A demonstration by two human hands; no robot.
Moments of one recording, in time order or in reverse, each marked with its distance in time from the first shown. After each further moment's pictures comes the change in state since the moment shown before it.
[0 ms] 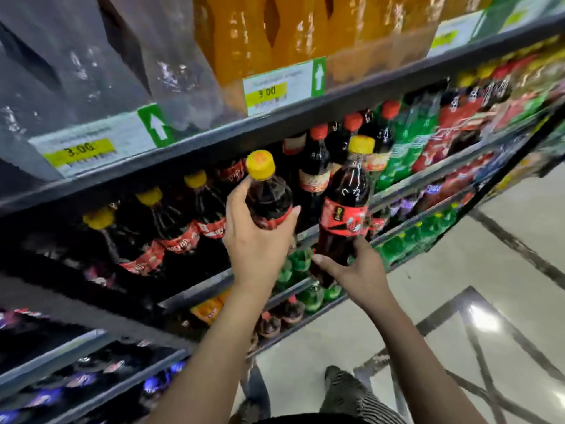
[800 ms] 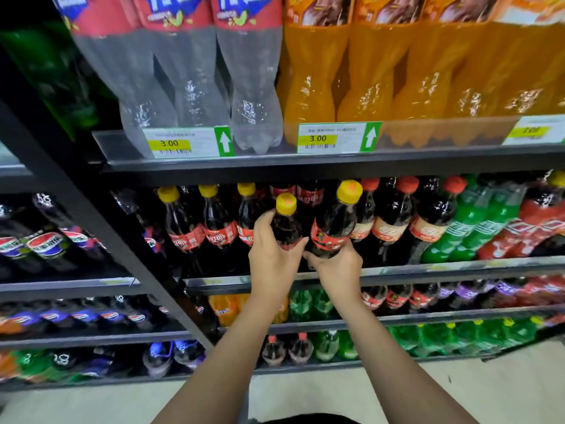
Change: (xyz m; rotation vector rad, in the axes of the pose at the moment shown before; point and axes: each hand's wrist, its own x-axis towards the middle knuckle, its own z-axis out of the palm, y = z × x) left_hand 0.001 -0.015 0.022 0.247 0.177 -0.144; right_hand 0.081 -0.022 0.054 -0.006 -0.101 -0.258
